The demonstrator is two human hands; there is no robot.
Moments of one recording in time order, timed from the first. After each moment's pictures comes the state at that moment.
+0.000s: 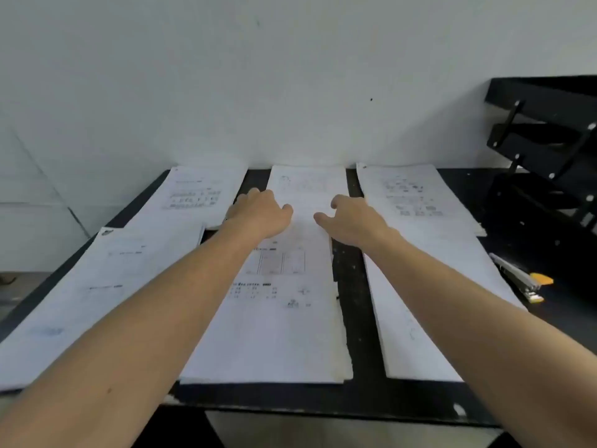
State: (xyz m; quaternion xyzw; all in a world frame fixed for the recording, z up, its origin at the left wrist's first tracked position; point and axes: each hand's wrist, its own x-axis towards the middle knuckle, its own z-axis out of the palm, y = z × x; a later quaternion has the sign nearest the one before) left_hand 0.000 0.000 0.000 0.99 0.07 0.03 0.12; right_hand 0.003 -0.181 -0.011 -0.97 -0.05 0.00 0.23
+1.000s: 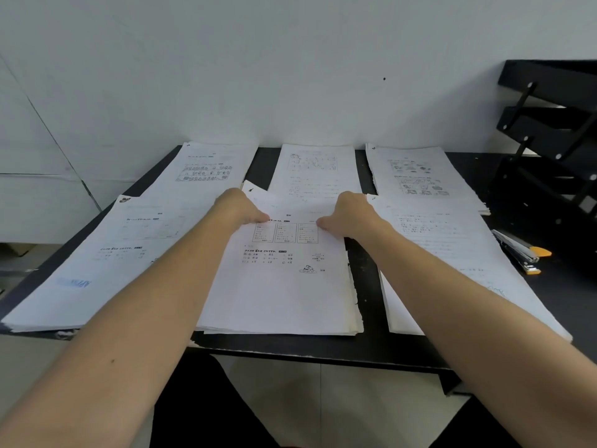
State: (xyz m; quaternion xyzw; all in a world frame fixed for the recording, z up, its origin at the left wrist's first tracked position) left_hand -0.022 0.058 -0.034 0.93 0.20 -0.02 0.30; right_hand -0.020 -0.162 -0.034 -0.97 -0.04 0.04 0.22
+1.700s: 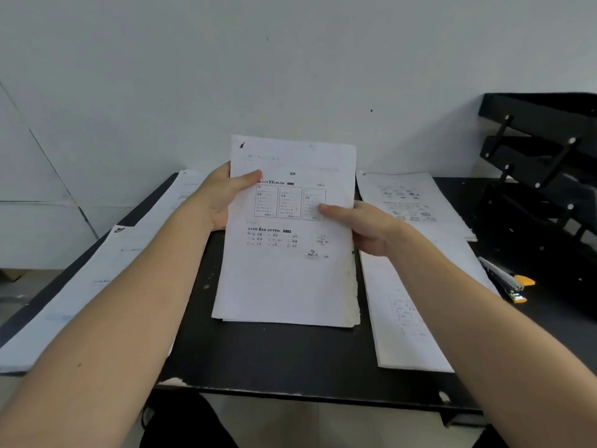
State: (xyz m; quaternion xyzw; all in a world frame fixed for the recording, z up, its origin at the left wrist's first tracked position) left_hand -0.009 0.064 0.032 0.66 0.01 0.01 0.75; right_hand -0.004 -0.208 -0.005 -0.67 -0.07 0.23 0.70
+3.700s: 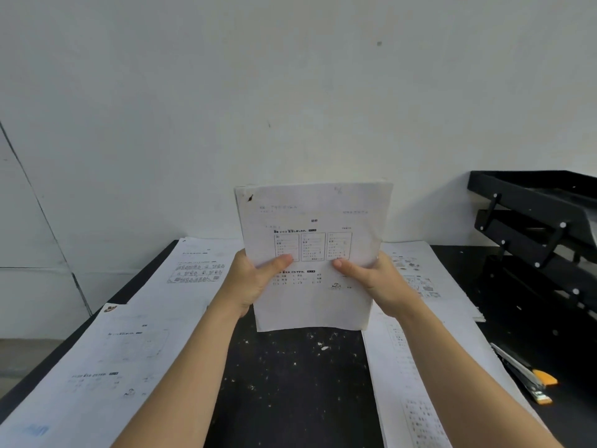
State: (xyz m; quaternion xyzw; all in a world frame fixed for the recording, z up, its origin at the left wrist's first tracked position) left_hand -0.004 0.020 0.021 0.68 -0.10 0.12 0.71; right_hand 0.020 -0.225 0.020 -0.66 -0.20 0.04 0.72
